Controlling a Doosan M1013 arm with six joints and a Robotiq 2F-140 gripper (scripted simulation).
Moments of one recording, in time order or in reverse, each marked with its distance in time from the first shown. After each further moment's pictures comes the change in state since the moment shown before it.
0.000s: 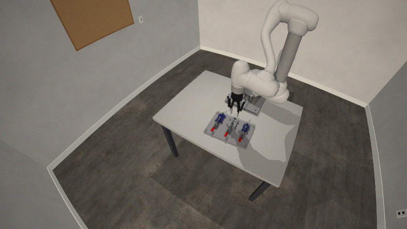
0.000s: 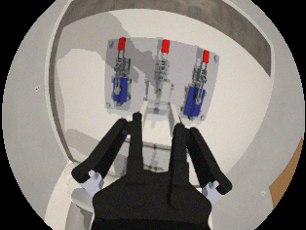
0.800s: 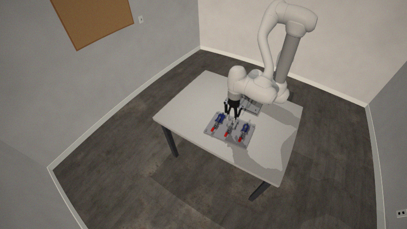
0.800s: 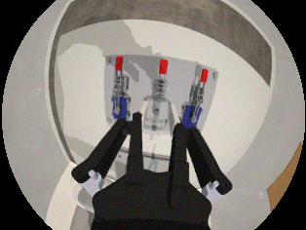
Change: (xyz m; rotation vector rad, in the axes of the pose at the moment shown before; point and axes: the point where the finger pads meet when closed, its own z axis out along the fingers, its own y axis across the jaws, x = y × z) arm 0.056 -0.001 0.005 0.002 -0.005 -0.001
